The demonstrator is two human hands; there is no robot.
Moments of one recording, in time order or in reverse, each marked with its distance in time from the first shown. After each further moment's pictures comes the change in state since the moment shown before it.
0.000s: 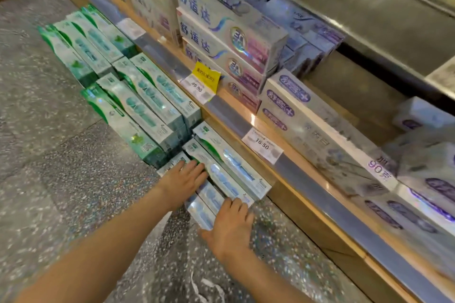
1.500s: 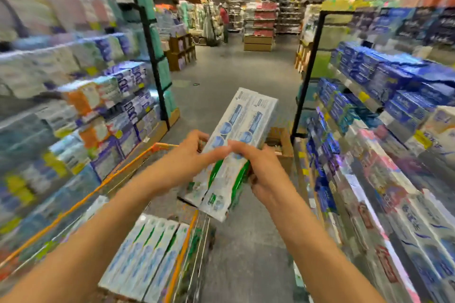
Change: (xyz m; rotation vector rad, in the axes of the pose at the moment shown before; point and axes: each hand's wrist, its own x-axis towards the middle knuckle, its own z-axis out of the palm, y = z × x) left_hand -0.999 -0.043 -0.556 -1.543 1.005 -1.324; right_hand -0.745 -0.274 -0.702 1.156 -0.740 -0.904
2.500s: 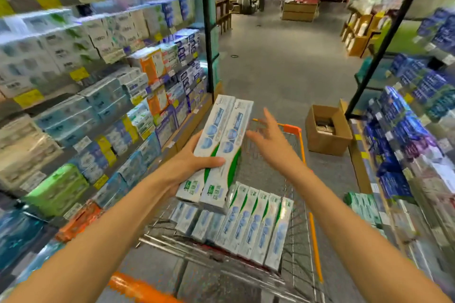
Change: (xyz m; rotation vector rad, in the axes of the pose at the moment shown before) left_hand -0.063 -0.274 -0.225 -0.741 -0.070 -0.231; right_hand 0.025 0.116 0.290 -0.686 -0.221 -0.262
